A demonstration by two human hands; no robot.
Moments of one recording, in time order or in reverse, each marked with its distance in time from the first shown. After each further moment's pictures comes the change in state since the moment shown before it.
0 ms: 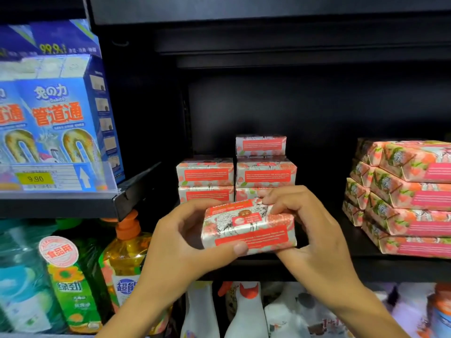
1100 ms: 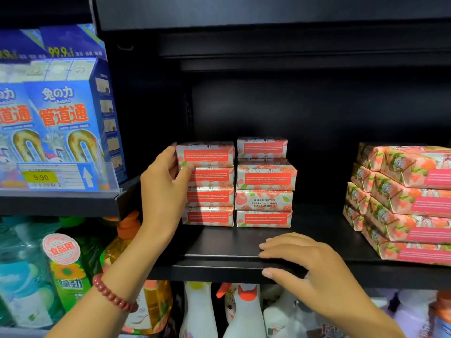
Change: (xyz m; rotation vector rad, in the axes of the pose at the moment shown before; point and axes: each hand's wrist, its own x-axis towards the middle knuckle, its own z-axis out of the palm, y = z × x) left_hand 0.078 -0.024 -0.020 0.431 0.427 0.122; right_hand -0.031 0.035 -0.012 -0.232 -0.388 0.251
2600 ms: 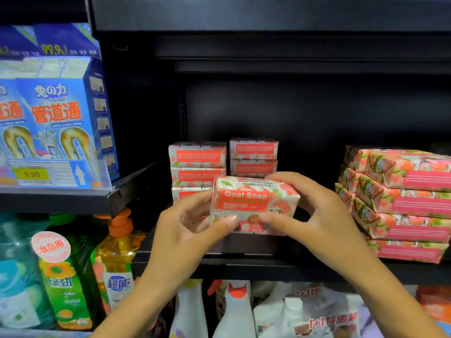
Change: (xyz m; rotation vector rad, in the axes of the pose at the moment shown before) left_hand -0.070 0.046 -0.010 -0.513 -0.361 -0.133; right_hand 0.029 -0.038 -0.052 0.355 0.196 -0.079
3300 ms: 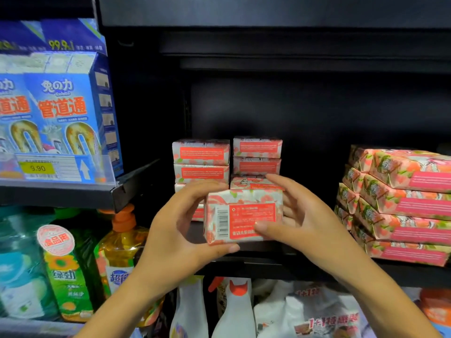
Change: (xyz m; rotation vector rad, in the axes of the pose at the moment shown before) left_hand -0.002 -0.004 -0.017 0.196 -0.080 0.237; right_hand -0.002 0.004 0.009 0.352 -0.146 0.234
